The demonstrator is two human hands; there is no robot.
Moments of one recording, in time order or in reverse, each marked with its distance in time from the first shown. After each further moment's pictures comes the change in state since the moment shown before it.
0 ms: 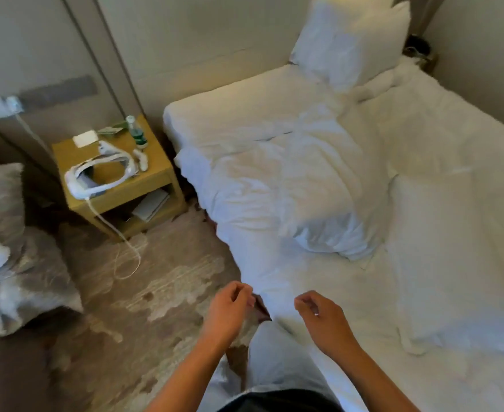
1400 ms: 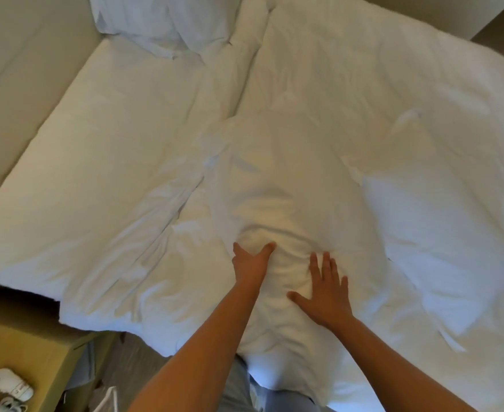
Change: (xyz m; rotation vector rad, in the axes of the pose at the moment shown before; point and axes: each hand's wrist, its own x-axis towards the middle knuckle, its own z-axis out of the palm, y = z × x) left_hand 0.572 0.268 0.171 0.303 -0.394 -0.249; right_hand 0.468 -0.044 -0.076 -0.339 0.166 0.642
